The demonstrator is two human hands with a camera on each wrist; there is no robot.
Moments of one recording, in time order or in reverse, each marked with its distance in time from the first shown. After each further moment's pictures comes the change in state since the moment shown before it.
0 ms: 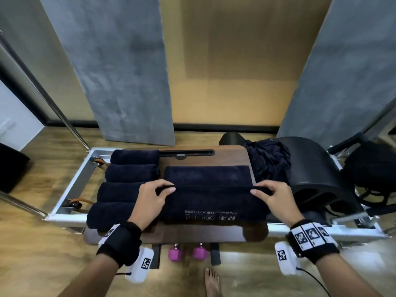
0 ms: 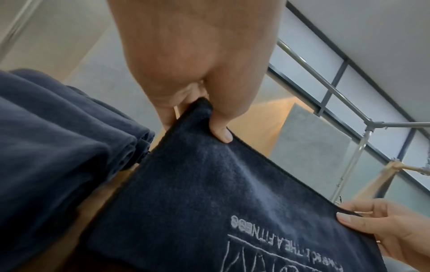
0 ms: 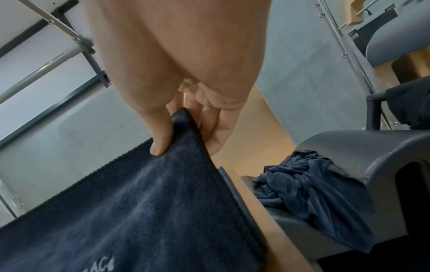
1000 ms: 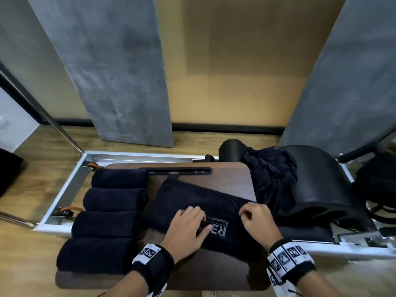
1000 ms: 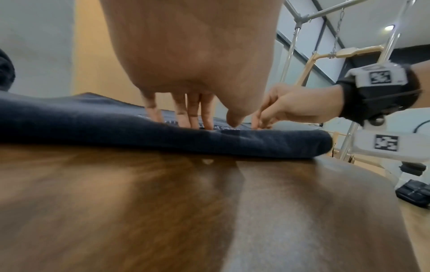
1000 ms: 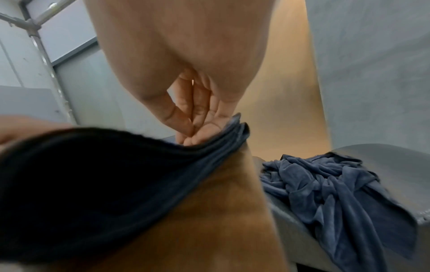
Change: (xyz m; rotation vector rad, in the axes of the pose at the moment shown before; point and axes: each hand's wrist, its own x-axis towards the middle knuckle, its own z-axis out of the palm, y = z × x) left_hand 0.037 0.010 0.127 0.533 -0.383 0.199; right_hand 0.070 0.035 0.053 -0.329 -0.163 -0.049
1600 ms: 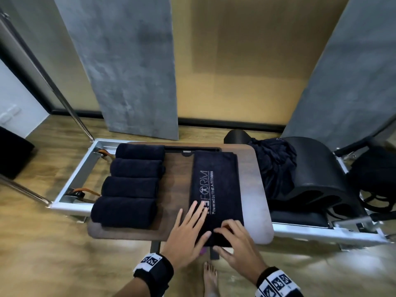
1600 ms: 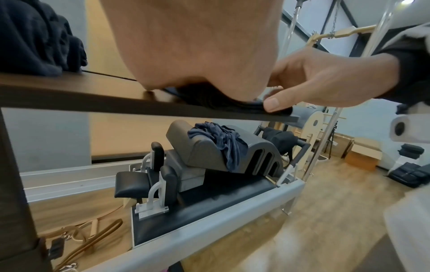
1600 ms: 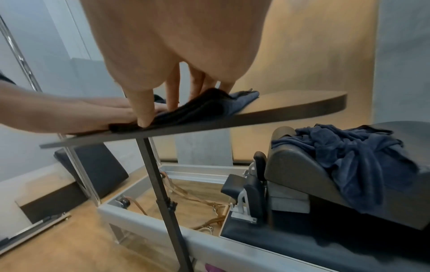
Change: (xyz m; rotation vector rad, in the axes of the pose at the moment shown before) left_hand -0.138 0.011 0.030 0.014 -0.040 0.019; right_hand -0.168 -0.049 0.083 -0.084 -0.122 -0.354
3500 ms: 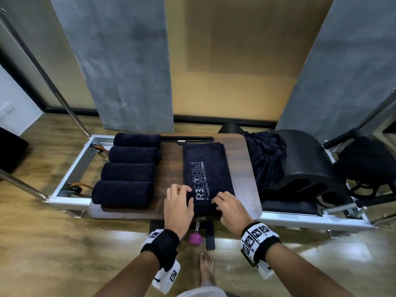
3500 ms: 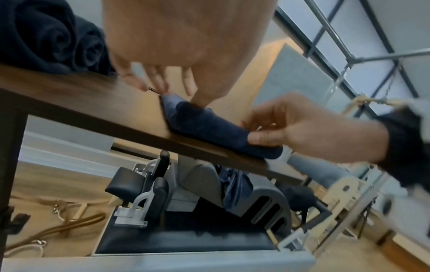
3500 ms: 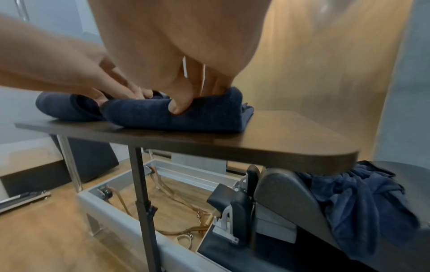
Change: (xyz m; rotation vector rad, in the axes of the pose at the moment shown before) left_hand 0.011 0.024 -0.027 -0.236 0.354 -0.411; right_hand 0.038 -0.010 -0.030 -0.271 -0.097 -0.036
